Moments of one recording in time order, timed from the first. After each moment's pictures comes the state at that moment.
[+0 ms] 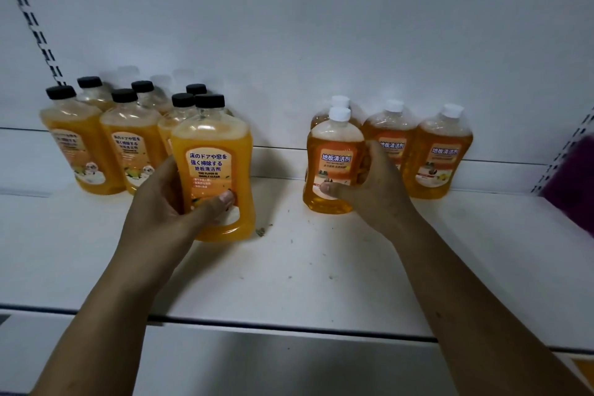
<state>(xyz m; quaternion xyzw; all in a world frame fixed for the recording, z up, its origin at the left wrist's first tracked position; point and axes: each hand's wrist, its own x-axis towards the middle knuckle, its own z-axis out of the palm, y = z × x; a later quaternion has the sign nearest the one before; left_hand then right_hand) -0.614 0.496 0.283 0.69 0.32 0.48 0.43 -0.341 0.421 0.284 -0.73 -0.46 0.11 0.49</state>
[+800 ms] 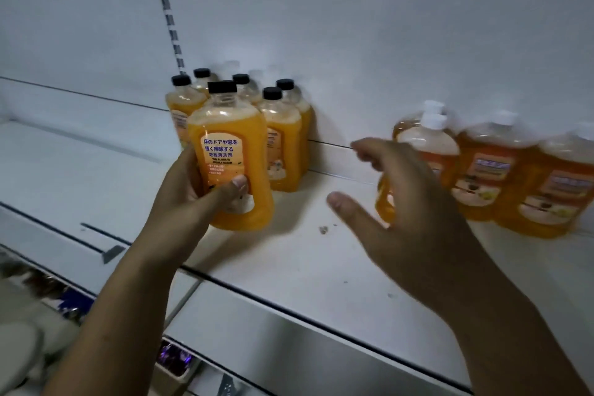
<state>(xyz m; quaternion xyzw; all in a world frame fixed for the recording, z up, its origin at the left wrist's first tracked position) -0.662 0.493 0.289 0.65 0.38 0.52 0.39 -0.415 0.389 0.315 -0.60 -0.67 0.00 0.43</state>
